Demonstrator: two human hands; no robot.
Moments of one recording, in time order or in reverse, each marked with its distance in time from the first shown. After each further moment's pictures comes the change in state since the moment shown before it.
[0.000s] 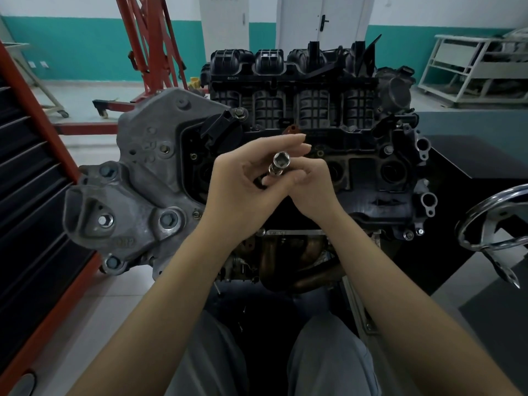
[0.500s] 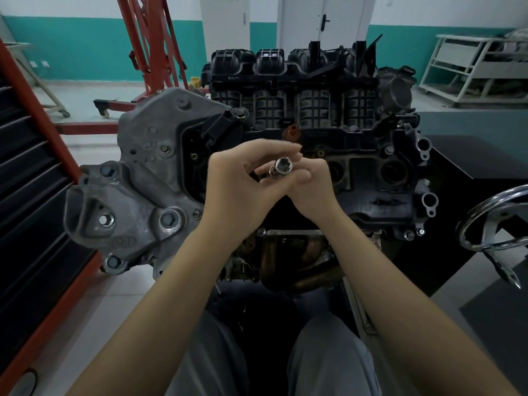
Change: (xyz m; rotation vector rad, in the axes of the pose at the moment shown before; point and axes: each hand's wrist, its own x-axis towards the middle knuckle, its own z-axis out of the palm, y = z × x) left_hand 0.001 0.003 0.001 0.134 0.060 0.002; right_hand 0.000 0.001 0.002 0.046 0.025 0.025
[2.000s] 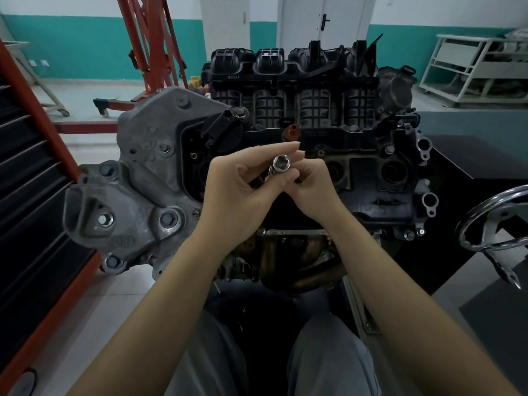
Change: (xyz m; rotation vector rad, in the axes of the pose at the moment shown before) left_hand -0.005 -0.003 -0.002 -0.120 -0.022 -0.057; right_hand 0.000 -0.004 -0.004 -0.061 -0.080 -0.042
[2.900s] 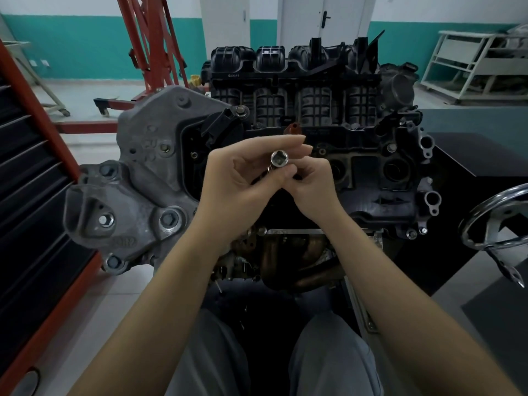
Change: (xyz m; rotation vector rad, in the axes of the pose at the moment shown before) left_hand 0.004 0.000 -0.004 -0.091 -0.064 -0.002; right_hand -0.001 0.003 0.005 0.020 0.110 -0.014
